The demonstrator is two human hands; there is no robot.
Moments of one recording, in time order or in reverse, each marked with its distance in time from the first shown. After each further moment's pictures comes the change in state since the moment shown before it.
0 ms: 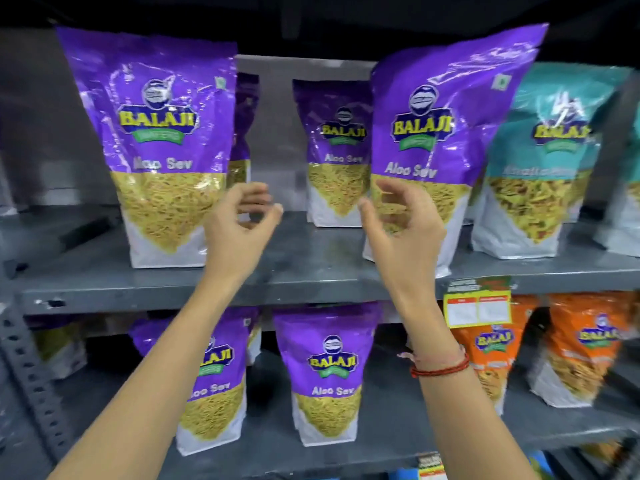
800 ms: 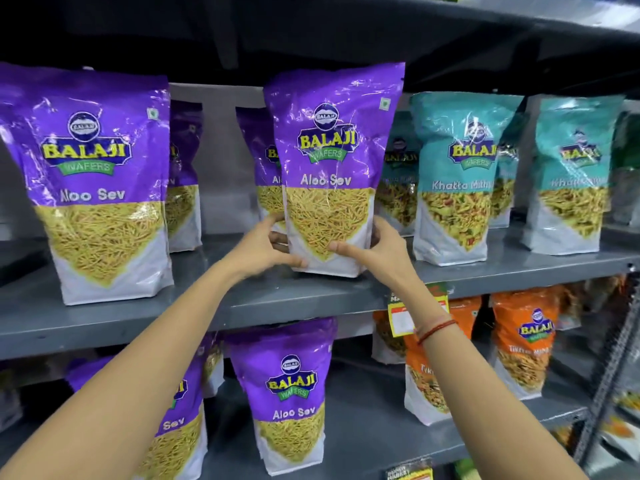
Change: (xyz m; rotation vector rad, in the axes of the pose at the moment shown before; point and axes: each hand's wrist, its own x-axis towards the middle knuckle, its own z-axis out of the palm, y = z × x) left_hand 0.028 -0.013 0.086 0.077 -0.689 -0.314; right_hand 0.037 0.091 -0.045 -0.034 -0.403 0.402
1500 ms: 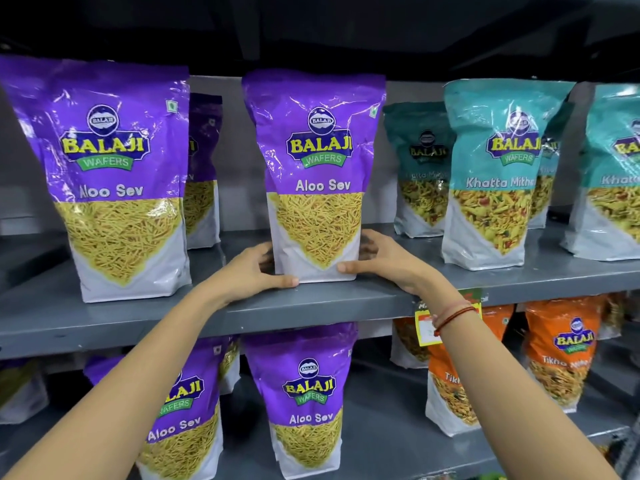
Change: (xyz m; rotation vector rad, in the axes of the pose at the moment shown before) left_hand -0.030 -0.036 -0.027 0.055 -0.110 -0.077; right_hand 0.030 0.020 0.018 0.169 -0.530 0.144
